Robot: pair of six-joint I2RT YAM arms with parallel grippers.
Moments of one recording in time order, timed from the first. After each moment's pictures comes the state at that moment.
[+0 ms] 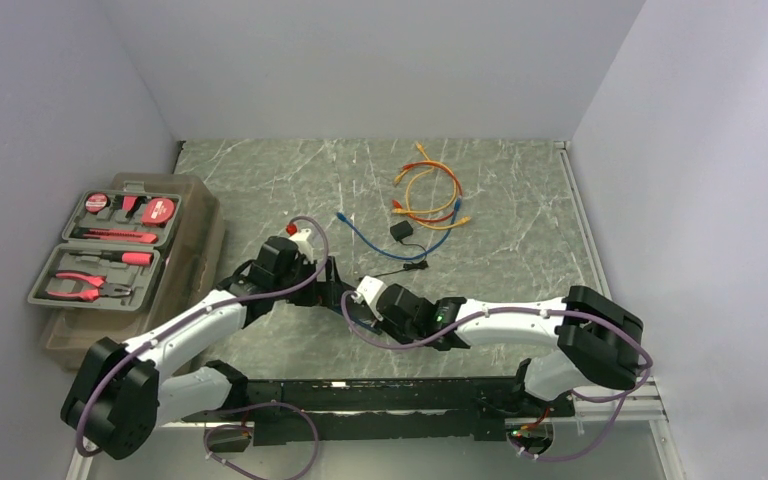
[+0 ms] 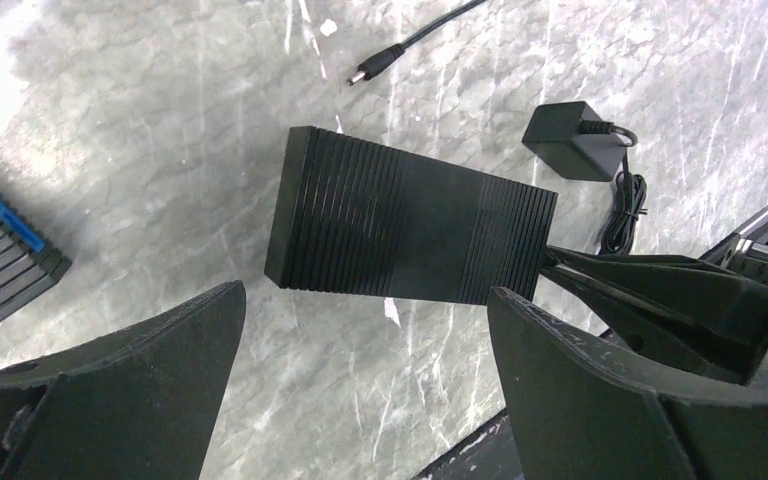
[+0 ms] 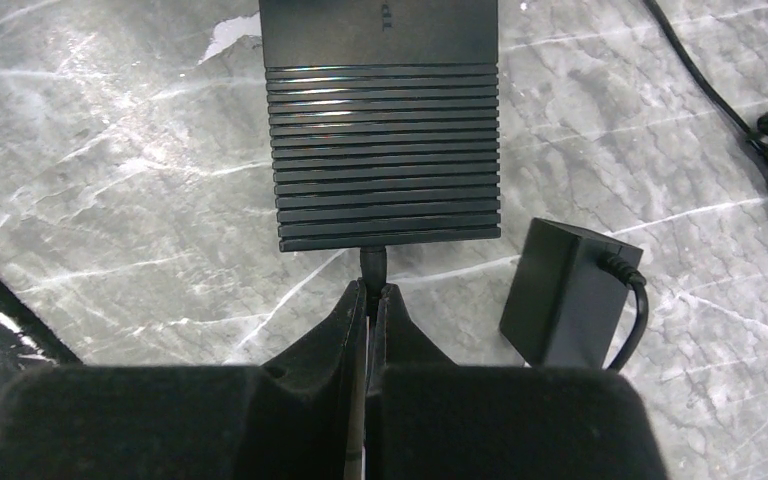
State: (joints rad) left arm -0.52 1.12 0.54 -0.16 0.27 -0.51; right arm 1.15 1.44 0.68 -0.16 0.19 0.05
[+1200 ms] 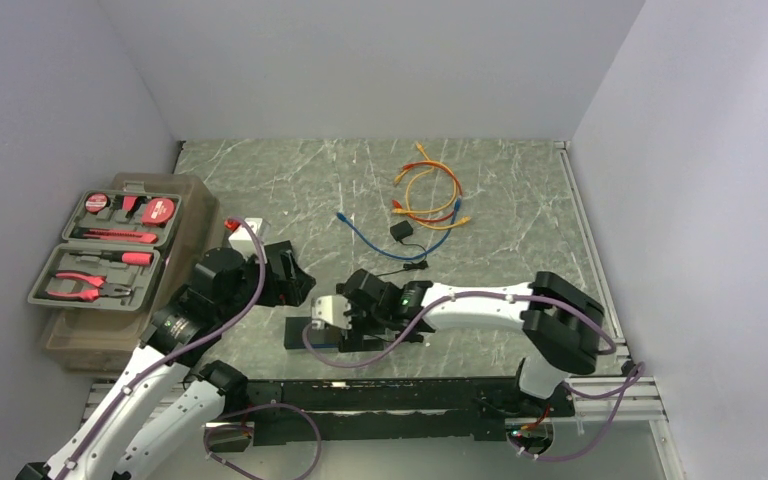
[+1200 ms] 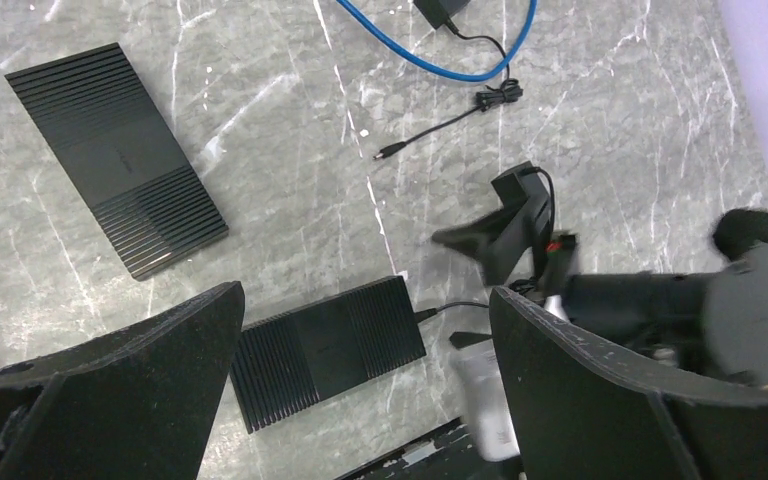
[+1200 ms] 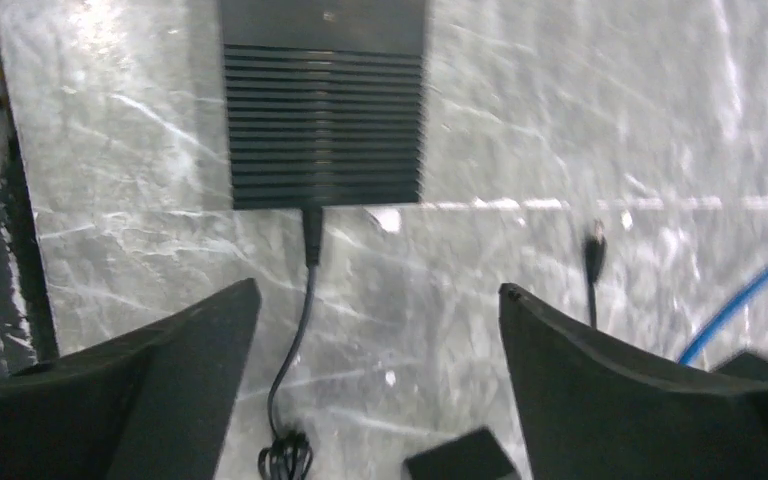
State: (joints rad) left arm -0.51 0.60 0.73 -0.62 0.04 -0.47; right arm 1.18 1.67 0.98 -0.25 -0.06 -0.52
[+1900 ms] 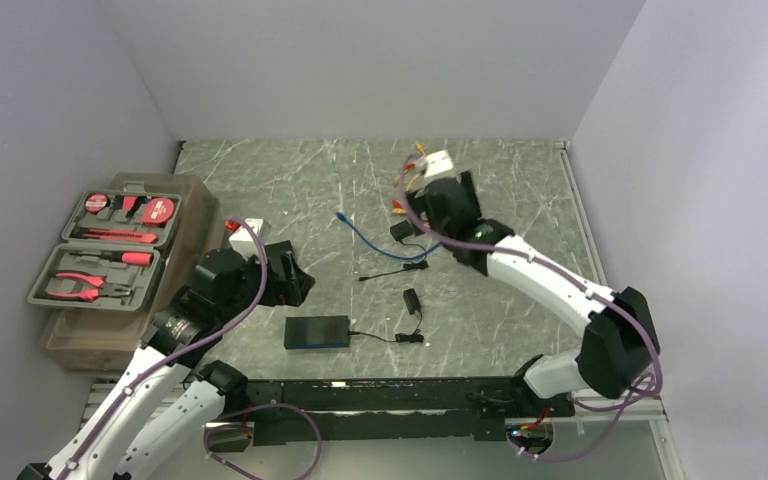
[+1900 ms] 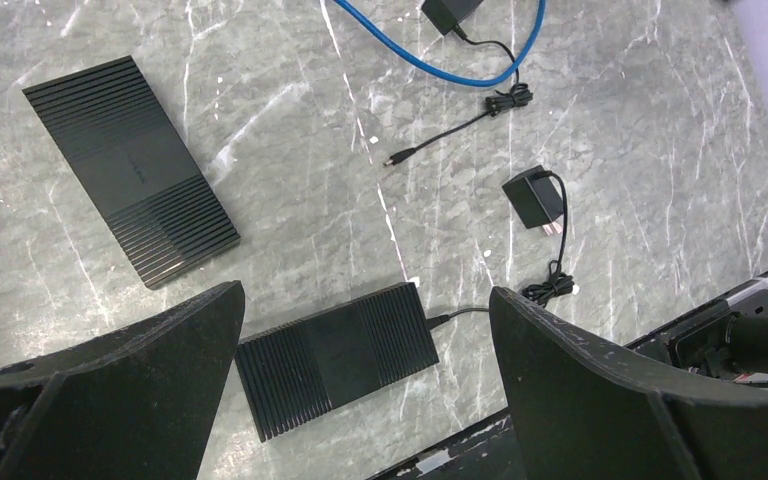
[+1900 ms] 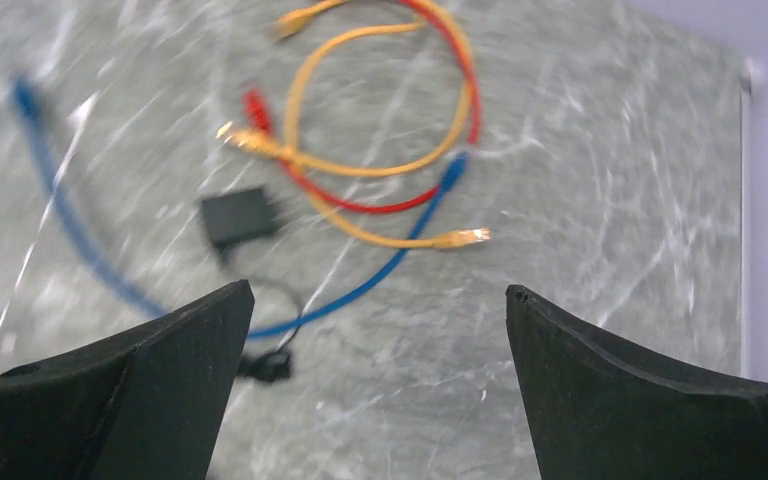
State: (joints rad) left arm -0.51 0.60 0.71 -0.60 0.02 -0.44; right arm 0.73 1.36 1.02 -0.20 0.50 -0.06
